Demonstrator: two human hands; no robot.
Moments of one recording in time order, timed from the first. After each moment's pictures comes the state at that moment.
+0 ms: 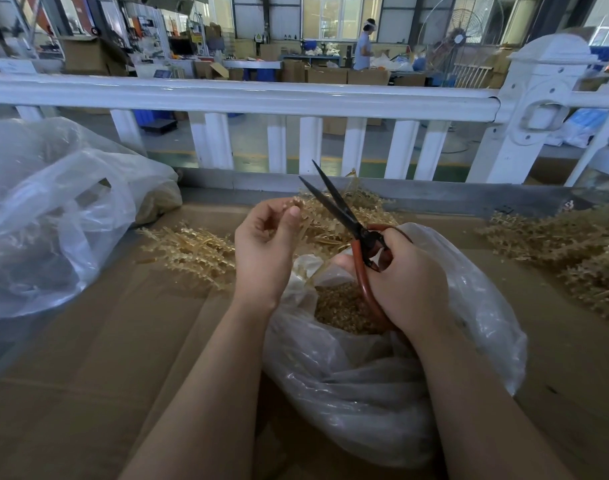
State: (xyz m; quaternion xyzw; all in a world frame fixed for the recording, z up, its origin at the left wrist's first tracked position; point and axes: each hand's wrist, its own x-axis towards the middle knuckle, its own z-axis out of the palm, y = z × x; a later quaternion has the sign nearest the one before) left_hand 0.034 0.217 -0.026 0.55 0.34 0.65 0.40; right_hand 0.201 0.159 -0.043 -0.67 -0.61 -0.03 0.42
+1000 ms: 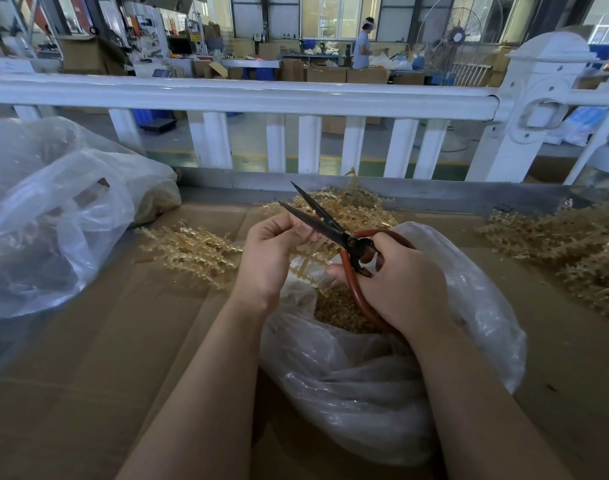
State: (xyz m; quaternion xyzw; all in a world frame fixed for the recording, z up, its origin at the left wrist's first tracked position) left_hand 0.031 0.216 -0.023 0.59 0.29 0.56 0.51; right_hand 0.196 0.155 -0.039 -0.67 -0.64 -0.07 0.36
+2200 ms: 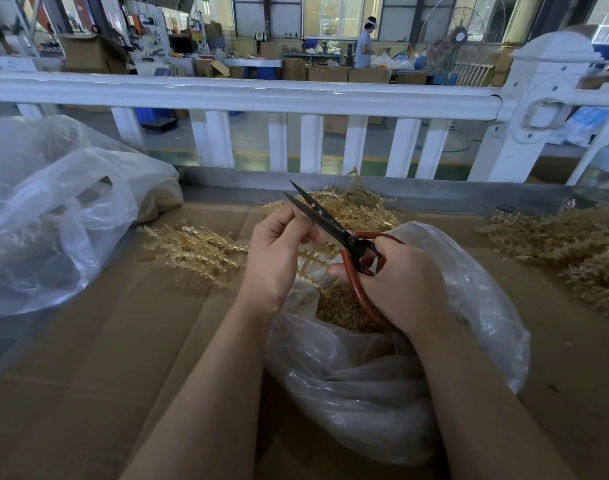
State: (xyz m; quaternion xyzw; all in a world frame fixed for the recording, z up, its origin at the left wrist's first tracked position) left_hand 0.035 0.212 -0.019 0.62 0.31 0.58 0.43; right_hand 0.199 0.157 -0.041 -0.66 -0.65 -0.05 0.38
